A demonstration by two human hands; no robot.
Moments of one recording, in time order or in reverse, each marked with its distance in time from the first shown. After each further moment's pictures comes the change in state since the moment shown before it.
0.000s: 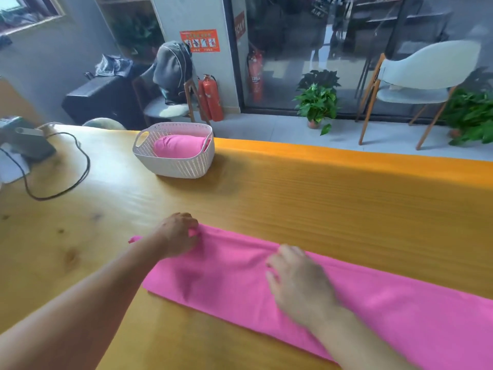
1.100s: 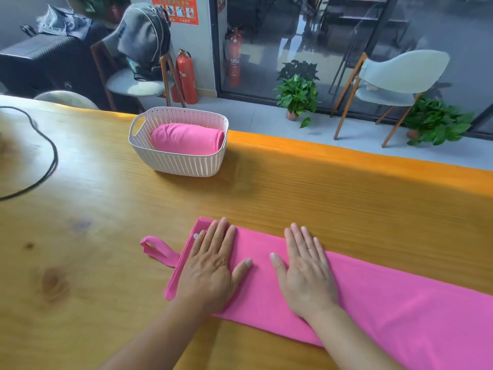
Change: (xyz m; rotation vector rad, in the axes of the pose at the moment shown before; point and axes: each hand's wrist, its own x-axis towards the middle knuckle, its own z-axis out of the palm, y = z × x) left_hand -0.016 -0.006 0.066 0.004 0.227 0.147; right_hand 0.053 -0.044 0.062 -0.194 -0.201 0.379
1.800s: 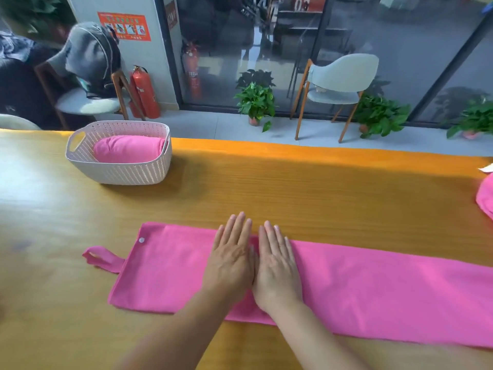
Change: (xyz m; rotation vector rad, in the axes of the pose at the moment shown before) left_hand 0.020 0.123 0.010 -0.222 0.128 0.220; right_hand -0.033 0.033 -0.012 0.147 0.089 0.116
